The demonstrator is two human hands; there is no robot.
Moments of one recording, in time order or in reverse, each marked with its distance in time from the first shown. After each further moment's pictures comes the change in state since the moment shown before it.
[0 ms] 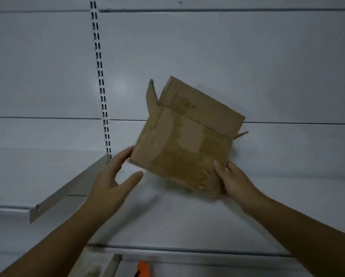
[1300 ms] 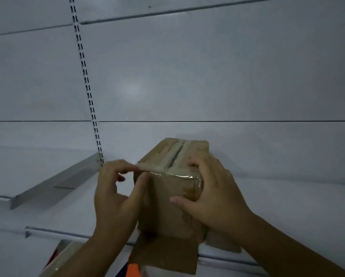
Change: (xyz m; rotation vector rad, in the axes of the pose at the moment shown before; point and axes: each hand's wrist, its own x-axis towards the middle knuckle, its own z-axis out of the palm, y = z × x) left_hand -0.035 0.078 0.114 0.152 0.467 0.186; right_hand -0.041 -0.005 -0.059 -0.678 0.010 -0.767
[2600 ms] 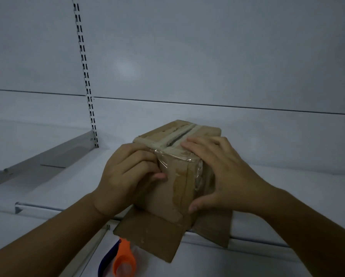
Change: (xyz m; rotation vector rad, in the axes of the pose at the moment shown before) left_hand 0.019 -0.041 -0.004 0.151 -0.198 0.852; right_hand 0.005 0.001 -0.023 -0.199 -0.396 -0.154
